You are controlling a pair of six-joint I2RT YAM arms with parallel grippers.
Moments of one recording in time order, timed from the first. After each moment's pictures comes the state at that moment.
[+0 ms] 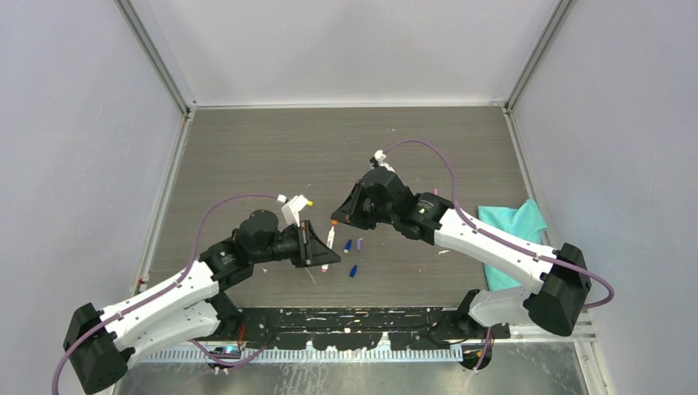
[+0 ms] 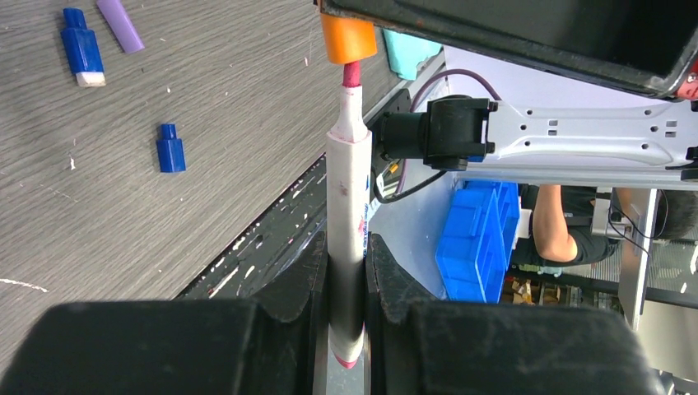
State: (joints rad) left arm -0.82 0.83 0.52 -0.09 0.39 -0.98; right arm 0.91 1.30 1.08 -0.43 0.03 1.11
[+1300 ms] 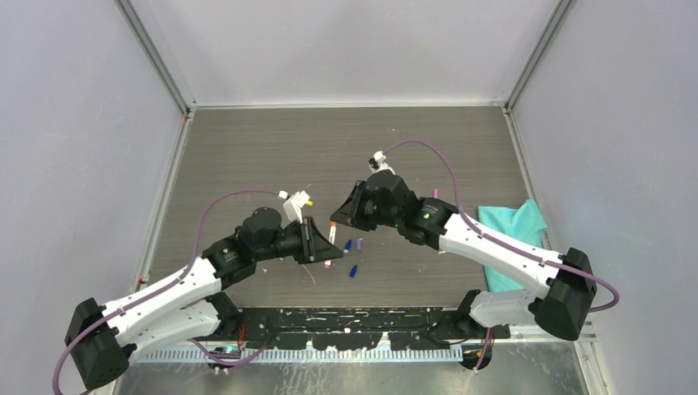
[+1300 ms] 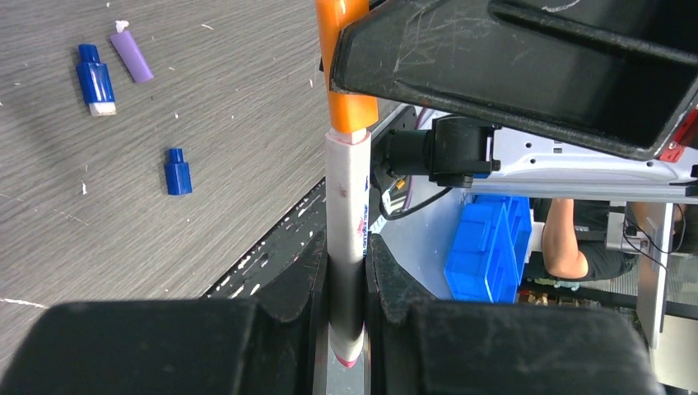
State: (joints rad) left arm -0.83 0.86 0.55 -0.08 0.34 -0.97; right arm 0.92 1.25 1.04 -0.36 -0.01 1.07
